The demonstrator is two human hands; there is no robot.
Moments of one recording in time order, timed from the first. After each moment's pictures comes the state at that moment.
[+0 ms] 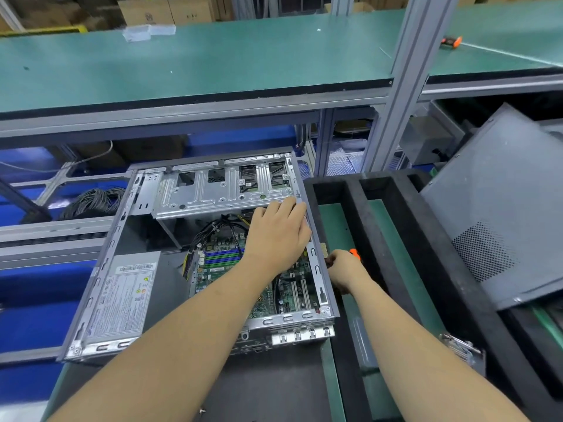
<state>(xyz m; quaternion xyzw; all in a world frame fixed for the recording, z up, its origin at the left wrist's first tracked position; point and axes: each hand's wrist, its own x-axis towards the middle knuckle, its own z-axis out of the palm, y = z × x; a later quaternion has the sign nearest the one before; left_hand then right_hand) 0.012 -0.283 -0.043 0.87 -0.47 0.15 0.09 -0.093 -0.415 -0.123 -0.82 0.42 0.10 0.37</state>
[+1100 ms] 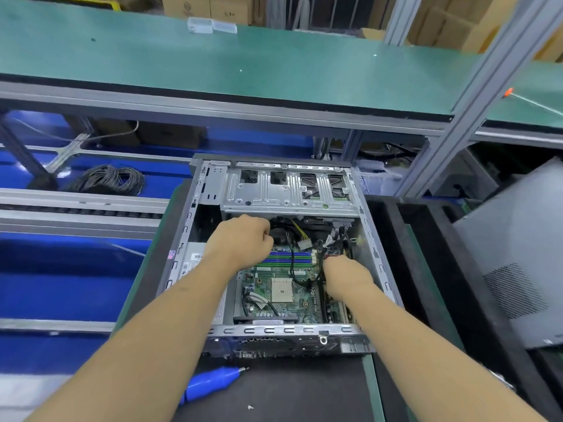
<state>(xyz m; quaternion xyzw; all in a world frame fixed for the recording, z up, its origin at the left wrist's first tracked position) 0.114 -0.138 -0.036 0.91 -0.38 -0.04 0.13 -0.030 -0.312 -0.060 -0.95 0.22 0.22 0.01</state>
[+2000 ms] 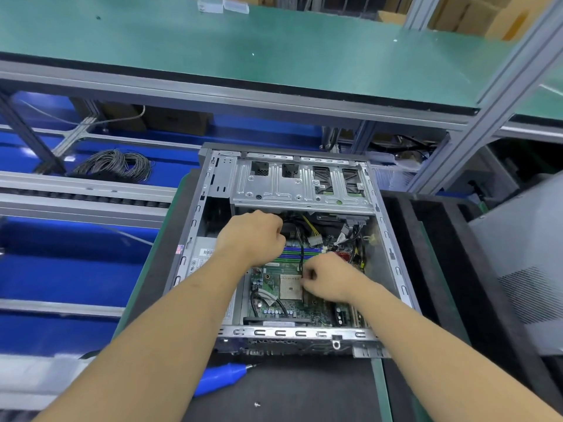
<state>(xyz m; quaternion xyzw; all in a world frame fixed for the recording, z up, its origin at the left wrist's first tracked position) 0.113 -0.142 -0.035 0.91 -0.39 -0.05 0.09 -0.012 -0.294 -0.061 -0.96 0.08 0.20 0.18</state>
